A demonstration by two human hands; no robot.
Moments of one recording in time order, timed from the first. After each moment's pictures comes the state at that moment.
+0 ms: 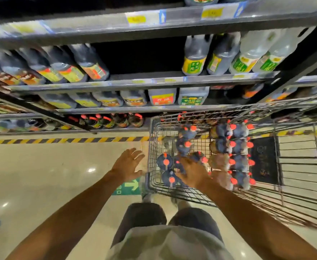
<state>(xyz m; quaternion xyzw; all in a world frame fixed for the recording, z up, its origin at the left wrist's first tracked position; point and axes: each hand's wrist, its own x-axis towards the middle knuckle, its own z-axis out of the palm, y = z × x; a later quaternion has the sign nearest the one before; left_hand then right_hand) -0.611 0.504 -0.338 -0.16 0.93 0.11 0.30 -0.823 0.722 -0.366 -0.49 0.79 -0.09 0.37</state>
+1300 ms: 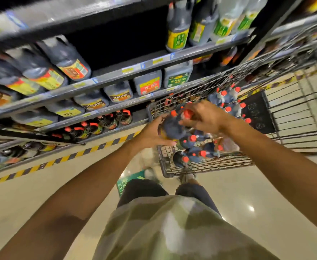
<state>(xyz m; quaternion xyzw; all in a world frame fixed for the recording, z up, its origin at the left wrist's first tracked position) -0.683 0.478 -0.283 -0.18 0.76 0.59 0.20 -0.840 0.648 -0.206 -0.52 0.80 -0.16 0.25</state>
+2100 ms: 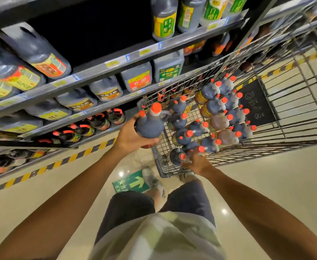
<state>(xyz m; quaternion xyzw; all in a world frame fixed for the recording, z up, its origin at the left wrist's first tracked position) -0.661 0.461 -0.316 -0.28 0.77 0.56 0.09 -0.721 0.756 -0.453 -0.13 0.86 -0.17 0.47</state>
